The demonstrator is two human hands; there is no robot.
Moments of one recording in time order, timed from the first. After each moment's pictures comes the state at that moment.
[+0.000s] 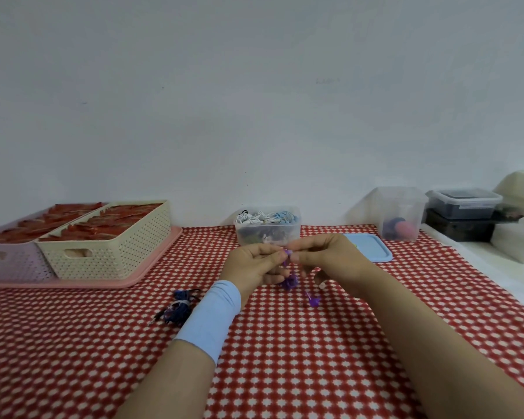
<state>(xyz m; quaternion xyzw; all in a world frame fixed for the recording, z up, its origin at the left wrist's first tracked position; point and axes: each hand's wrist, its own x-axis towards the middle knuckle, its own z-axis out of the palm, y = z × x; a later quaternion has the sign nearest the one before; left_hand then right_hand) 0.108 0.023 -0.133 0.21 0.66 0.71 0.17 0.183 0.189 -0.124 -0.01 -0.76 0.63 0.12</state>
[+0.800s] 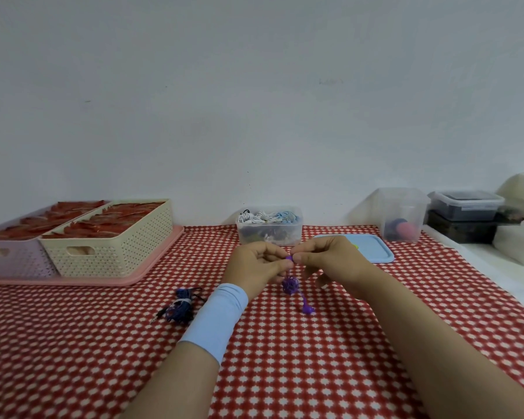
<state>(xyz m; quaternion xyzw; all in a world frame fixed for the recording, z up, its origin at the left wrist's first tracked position) 0.106 0.022 -0.139 0.29 0.73 0.62 0.06 0.184 0.186 -0.123 -0.06 -0.78 0.61 0.13</state>
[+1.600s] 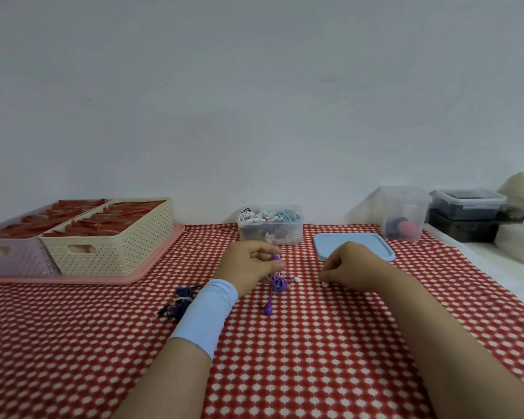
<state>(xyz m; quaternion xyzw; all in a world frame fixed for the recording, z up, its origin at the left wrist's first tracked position) 0.093 0.010 -0.137 0.29 0.79 0.54 0.03 0.180 0.225 -0.133 -0.16 -0.95 0.26 0.05</state>
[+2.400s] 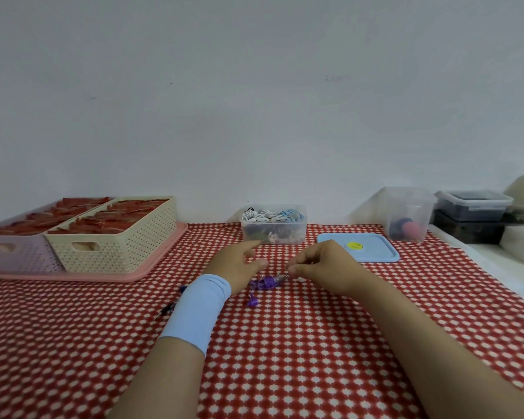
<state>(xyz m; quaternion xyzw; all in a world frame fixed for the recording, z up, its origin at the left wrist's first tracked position) 0.081 -0.009 -0.129 0.27 0.91 0.31 0.00 0.169 0.182 -0.136 -0.03 -0.90 0.42 0.13</state>
